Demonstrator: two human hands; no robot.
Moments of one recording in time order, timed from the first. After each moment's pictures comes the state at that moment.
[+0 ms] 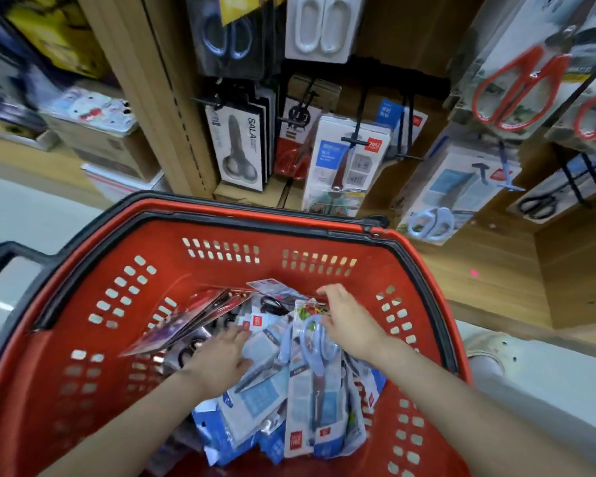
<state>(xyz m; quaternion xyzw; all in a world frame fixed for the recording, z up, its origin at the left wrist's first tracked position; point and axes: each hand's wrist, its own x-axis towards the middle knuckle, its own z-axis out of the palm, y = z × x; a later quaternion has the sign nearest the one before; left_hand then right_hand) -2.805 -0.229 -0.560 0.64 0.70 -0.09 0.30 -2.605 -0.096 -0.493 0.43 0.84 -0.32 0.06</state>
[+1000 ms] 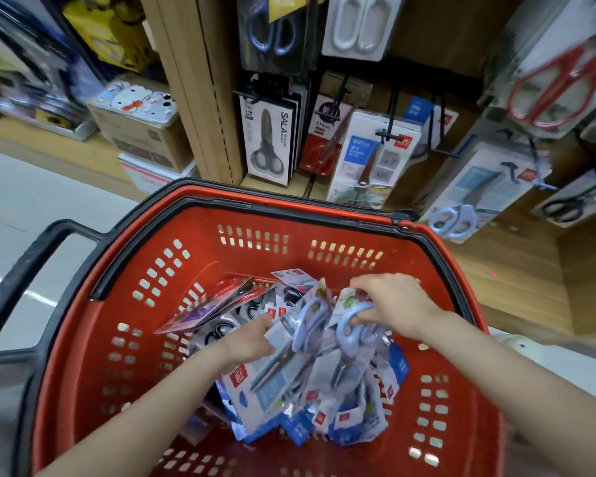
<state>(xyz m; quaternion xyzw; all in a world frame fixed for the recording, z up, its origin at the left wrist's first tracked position) -2.801 -0.230 -0.517 0.37 0.71 0.13 0.59 -2.605 -0.089 -0.438 0.34 0.92 -0.13 0.15</state>
